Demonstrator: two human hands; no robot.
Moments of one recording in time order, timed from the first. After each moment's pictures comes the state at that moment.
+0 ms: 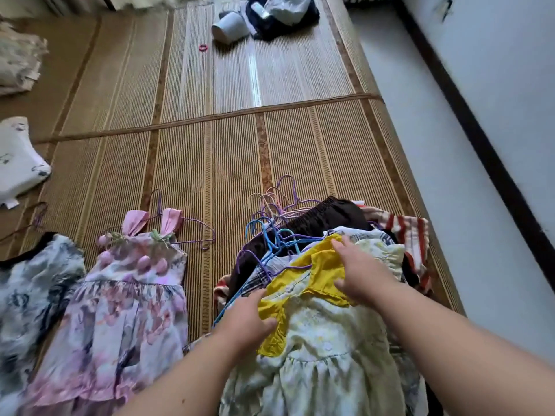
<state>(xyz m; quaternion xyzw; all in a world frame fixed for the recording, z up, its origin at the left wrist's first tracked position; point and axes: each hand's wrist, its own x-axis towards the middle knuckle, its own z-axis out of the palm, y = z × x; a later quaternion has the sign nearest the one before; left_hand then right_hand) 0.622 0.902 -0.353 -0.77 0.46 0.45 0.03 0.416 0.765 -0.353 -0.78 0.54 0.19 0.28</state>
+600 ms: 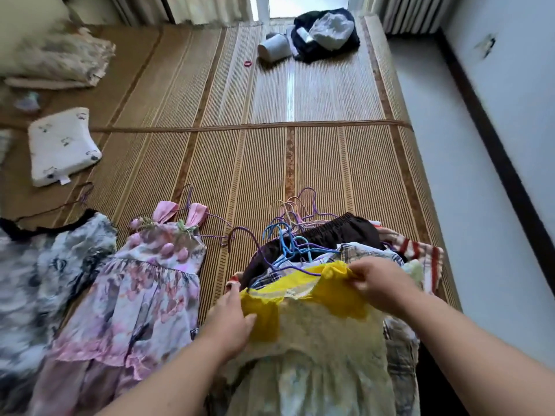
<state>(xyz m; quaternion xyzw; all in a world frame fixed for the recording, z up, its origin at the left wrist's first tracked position) 0.635 0.939 -0.327 -0.85 0.38 0.37 -0.01 0.404 0.758 -0.305 -0.86 0.43 0.07 0.26</state>
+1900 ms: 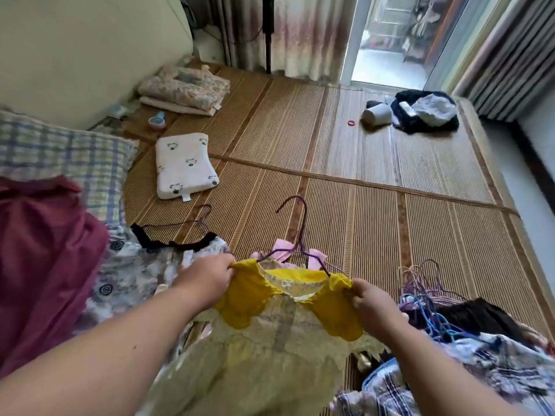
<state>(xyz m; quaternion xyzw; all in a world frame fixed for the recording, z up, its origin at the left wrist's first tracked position) 1.036 1.027 -0.224 -0.87 0.44 0.23 -0.03 0.767 0.871 -0.258 -0.77 0.51 0.04 0.39</state>
